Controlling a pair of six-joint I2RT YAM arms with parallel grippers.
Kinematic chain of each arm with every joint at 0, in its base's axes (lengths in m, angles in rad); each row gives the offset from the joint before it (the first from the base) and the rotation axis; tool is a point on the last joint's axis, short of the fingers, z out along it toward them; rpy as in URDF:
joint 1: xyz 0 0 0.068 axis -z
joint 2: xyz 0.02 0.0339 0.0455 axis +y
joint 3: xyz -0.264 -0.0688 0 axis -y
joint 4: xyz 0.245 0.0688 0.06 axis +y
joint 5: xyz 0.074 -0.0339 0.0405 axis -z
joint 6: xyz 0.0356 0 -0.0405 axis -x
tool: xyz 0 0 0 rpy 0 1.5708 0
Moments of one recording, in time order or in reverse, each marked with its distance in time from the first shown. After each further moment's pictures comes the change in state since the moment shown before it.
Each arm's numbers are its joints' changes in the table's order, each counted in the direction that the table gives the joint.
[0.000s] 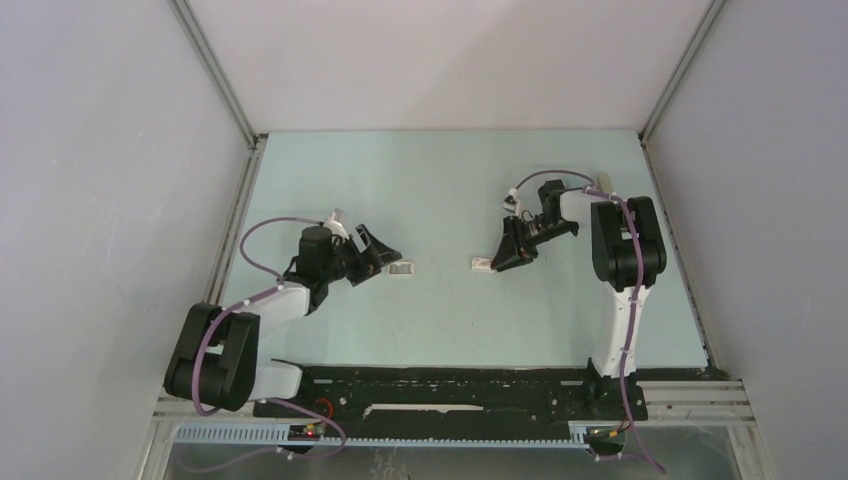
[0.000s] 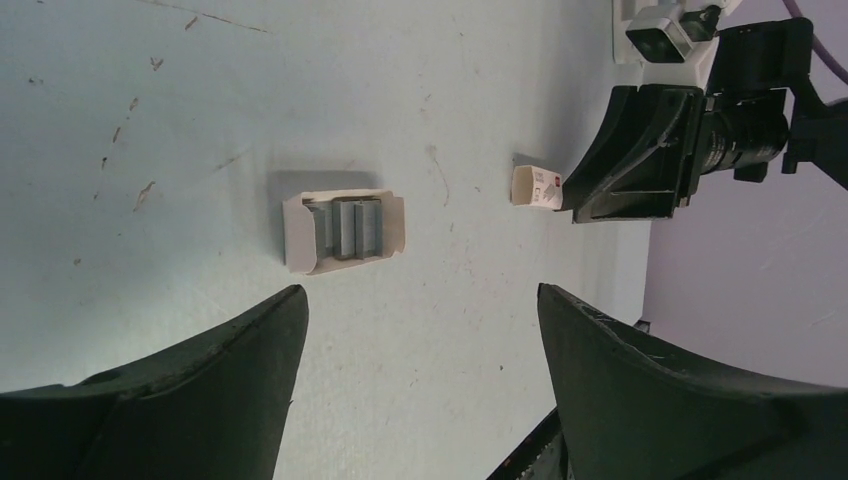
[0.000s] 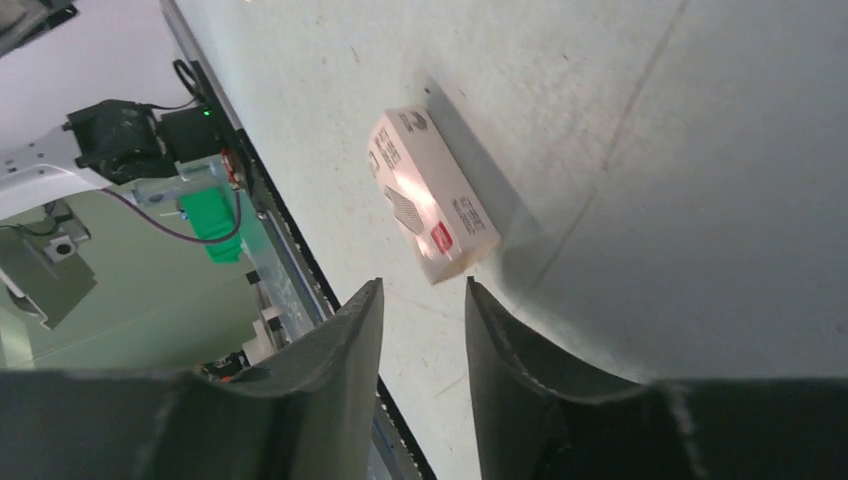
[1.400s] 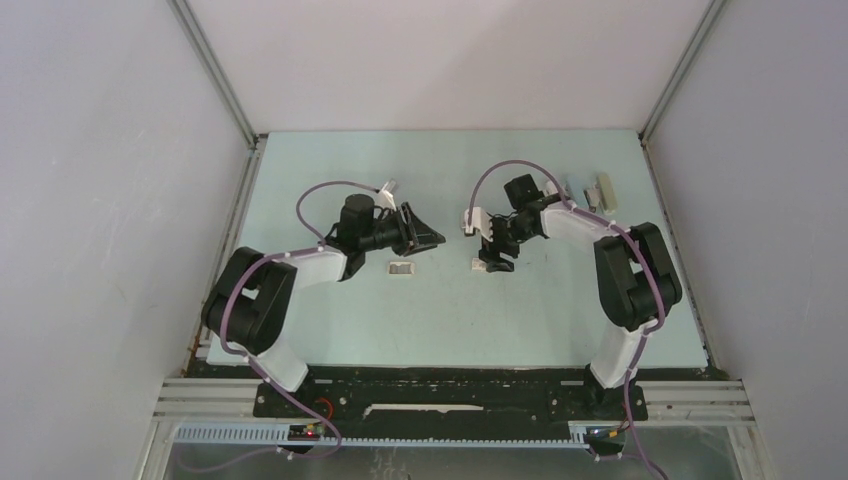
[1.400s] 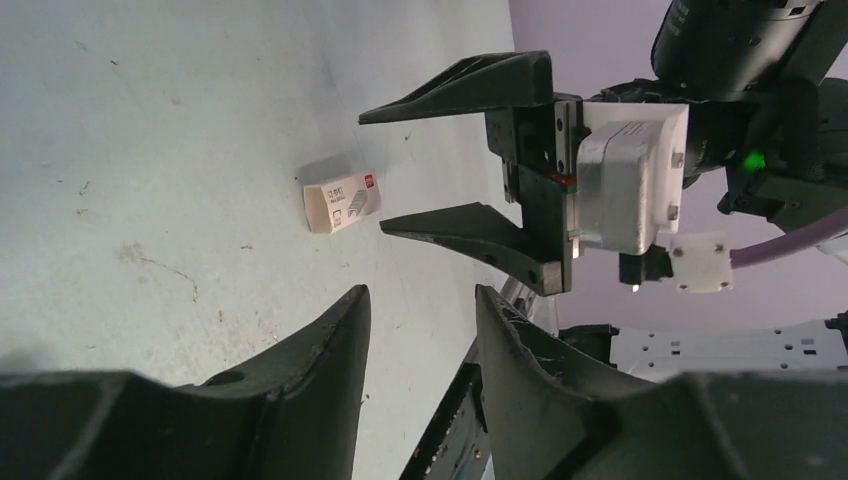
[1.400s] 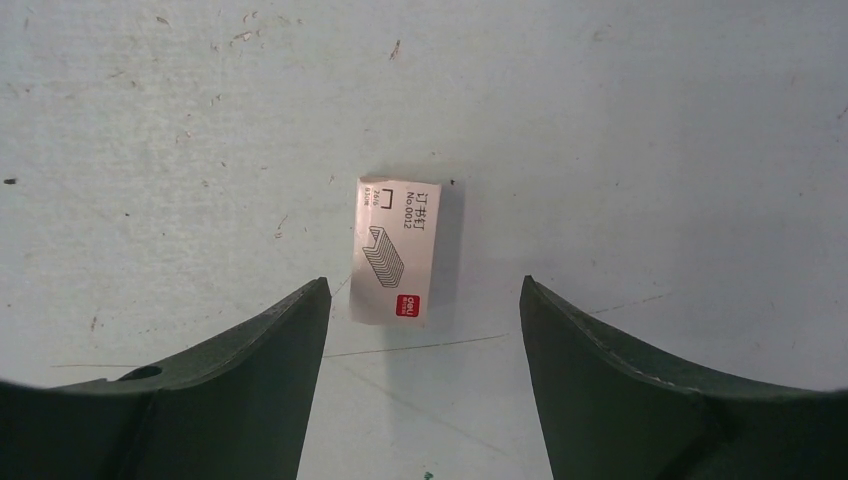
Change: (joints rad) left arm 0.202 0.326 0.324 -0.164 0.204 0.100; right arm -0.251 -0.301 -0.132 -0.182 0.406 0.940
